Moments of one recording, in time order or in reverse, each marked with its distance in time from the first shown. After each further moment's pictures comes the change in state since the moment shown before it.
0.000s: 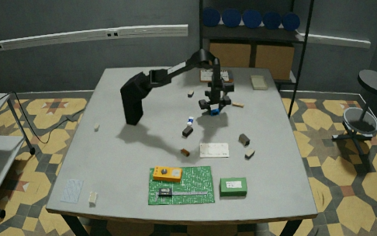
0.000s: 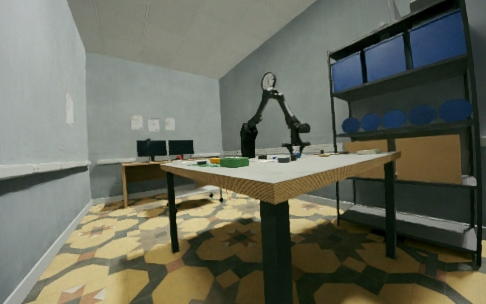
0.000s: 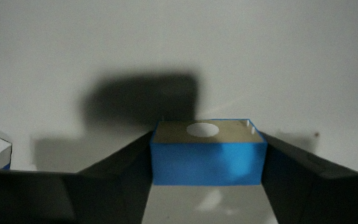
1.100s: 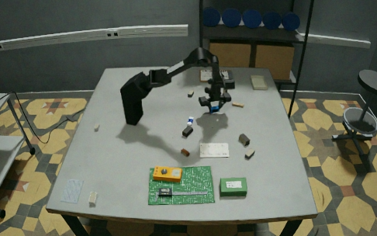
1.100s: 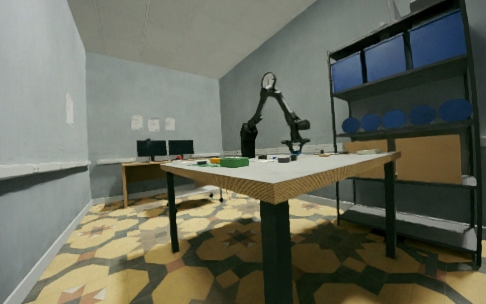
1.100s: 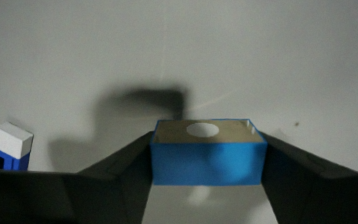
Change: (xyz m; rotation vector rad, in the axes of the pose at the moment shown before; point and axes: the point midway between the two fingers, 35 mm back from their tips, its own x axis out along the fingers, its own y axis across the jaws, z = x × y) arm -0.021 0.000 0.001 0.002 -0.028 -0.003
